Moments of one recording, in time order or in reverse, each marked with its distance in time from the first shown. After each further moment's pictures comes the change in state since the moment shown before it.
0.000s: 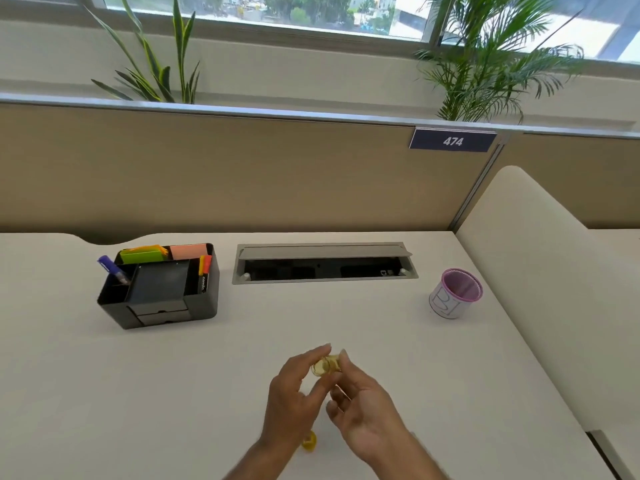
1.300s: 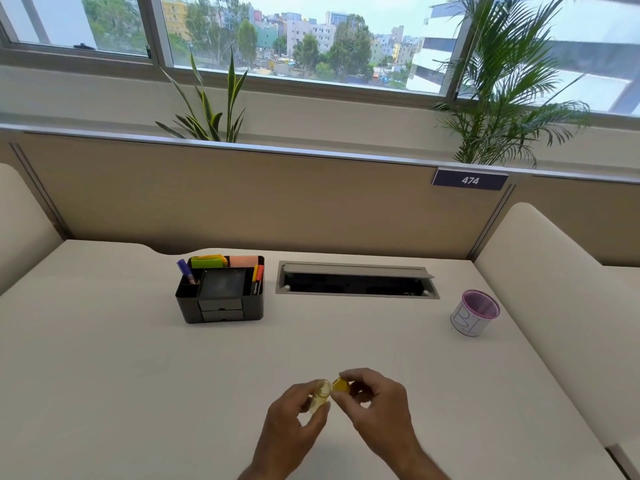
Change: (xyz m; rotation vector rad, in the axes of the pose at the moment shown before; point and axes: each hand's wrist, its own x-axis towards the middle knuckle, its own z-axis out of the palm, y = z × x) left_hand -0.068 -0.025 -0.078 0.118 -0.007 0.047; right_hand -0.042 0.050 0.011 -1.110 -0.019 -1.052
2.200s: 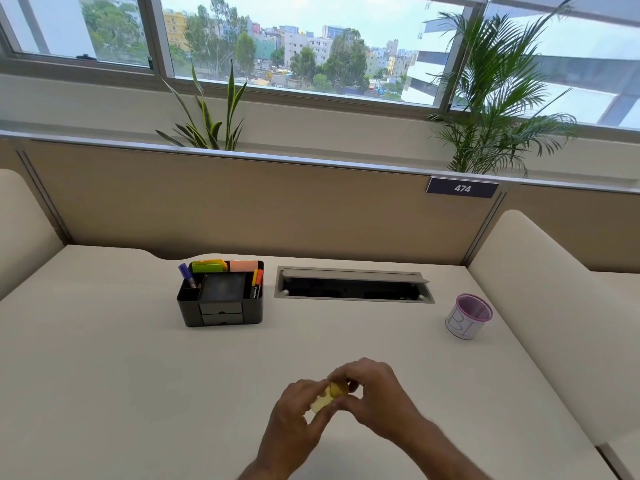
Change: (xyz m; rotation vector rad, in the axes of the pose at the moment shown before) left_hand 0.004 0.017 -0.001 0.114 -0.037 0.187; right_hand 0.022 -0.018 -0.020 -0.290 -0.325 -0.289
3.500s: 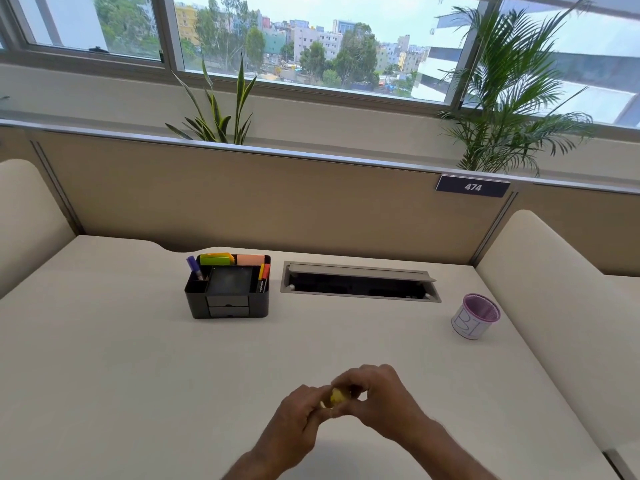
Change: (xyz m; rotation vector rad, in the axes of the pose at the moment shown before) left_hand -0.005 -0.008 -0.011 -0.023 -0.215 0.051; right_hand -0.004 0.003 0.004 0.034 -0.075 -0.019
